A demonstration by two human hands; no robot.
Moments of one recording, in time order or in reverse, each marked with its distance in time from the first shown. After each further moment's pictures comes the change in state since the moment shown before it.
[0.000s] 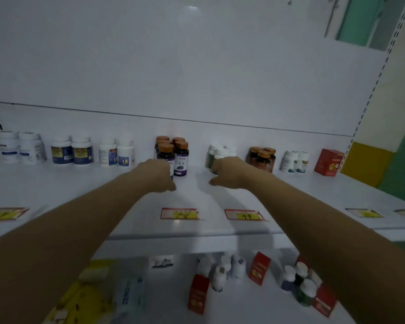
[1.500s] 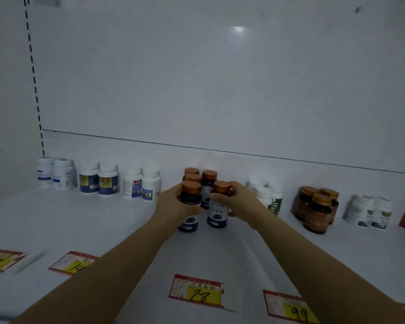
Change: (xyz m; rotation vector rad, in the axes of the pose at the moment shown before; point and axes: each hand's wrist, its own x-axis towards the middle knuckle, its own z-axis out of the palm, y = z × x) left_hand 0.085 -0.020 0.039 -1.115 0.310 -0.109; right_hand 0.130 0.005 0.040 0.981 0.072 -0.044
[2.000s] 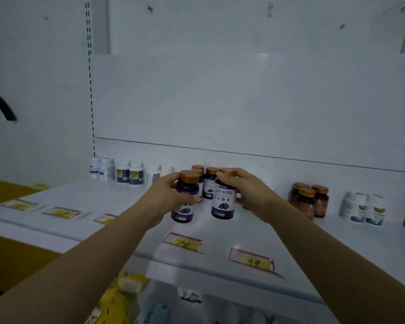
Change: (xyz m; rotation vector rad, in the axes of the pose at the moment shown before) left_hand -0.127 0.071 0.005 -0.059 0.064 -0.007; right_hand -0.102 -0.022 -0.060 0.429 -0.263 -0.151
